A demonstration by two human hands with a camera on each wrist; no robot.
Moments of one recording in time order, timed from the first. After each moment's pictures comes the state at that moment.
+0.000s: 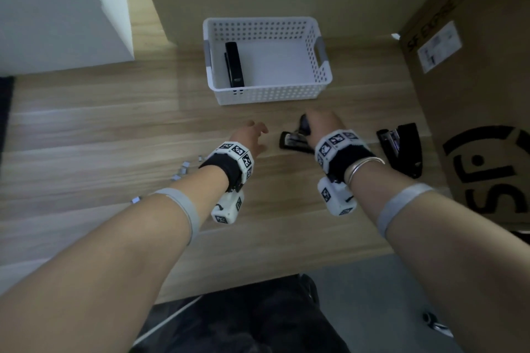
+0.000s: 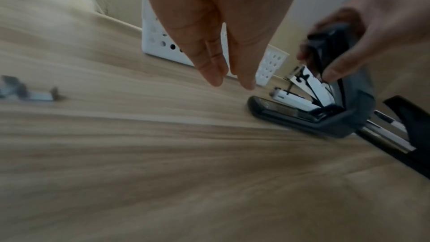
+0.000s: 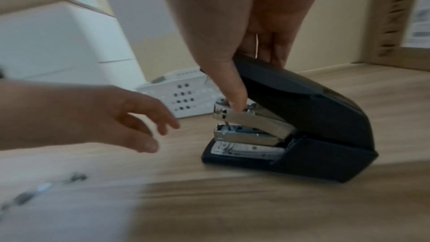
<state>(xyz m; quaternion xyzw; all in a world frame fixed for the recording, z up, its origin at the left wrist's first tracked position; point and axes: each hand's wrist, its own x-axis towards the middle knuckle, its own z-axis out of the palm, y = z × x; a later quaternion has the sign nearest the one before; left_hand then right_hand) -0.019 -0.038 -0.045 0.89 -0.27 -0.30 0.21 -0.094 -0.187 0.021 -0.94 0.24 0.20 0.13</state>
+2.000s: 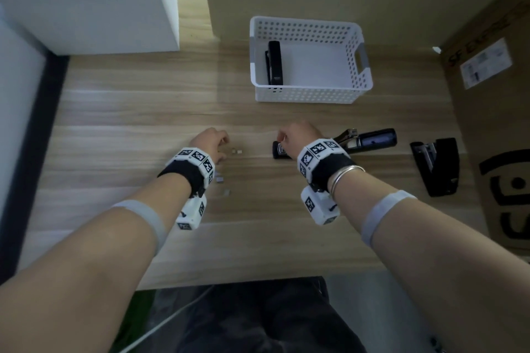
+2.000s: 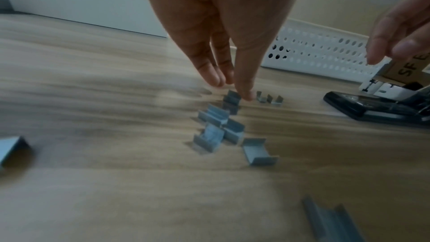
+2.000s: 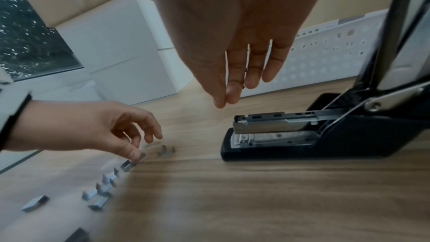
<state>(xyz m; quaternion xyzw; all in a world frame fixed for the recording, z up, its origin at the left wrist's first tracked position) 0.022 0.103 -0.061 0.92 -0.24 -0.28 0.13 -0.055 -0.092 0.000 -0.95 0.15 0.25 0.14</state>
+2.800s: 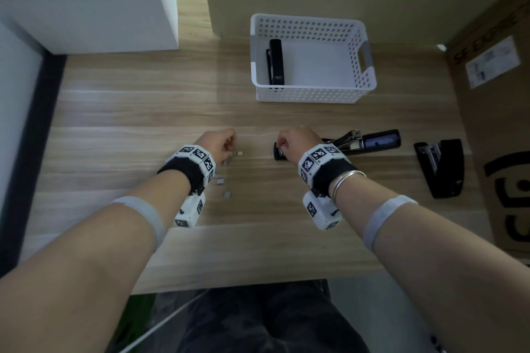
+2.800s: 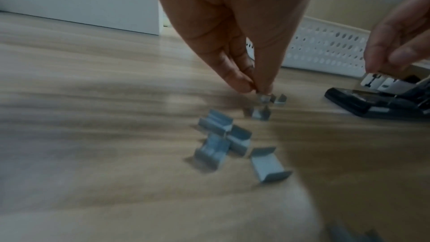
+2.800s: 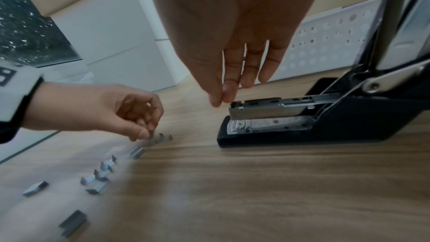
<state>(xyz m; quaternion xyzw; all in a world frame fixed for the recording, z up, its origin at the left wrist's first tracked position) 0.021 0.094 -0.053 0.90 -0.25 -0.30 0.19 -0.060 -0.091 -0.009 -0.95 0.13 0.24 0.16</state>
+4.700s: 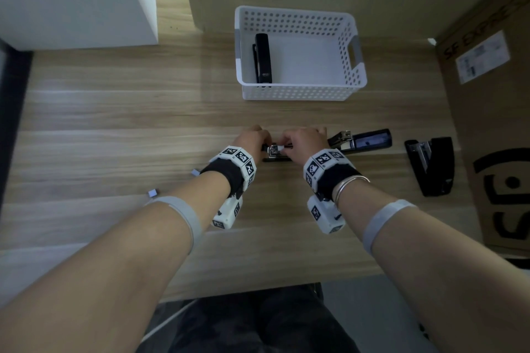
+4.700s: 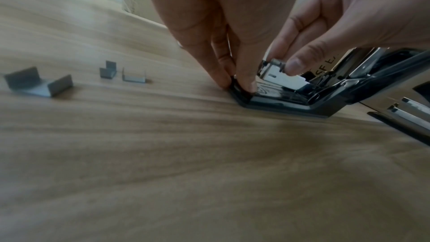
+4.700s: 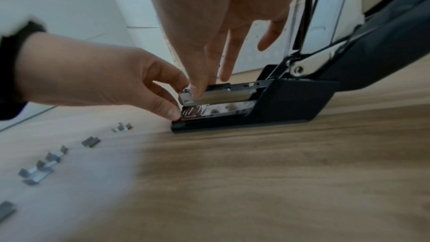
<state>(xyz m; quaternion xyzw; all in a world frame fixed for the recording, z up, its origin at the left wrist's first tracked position) -0.005 0.003 -0.072 0.89 -0.28 -0.28 0.23 -0.067 -0.122 -0.027 -0.96 0.14 0.21 0.10</state>
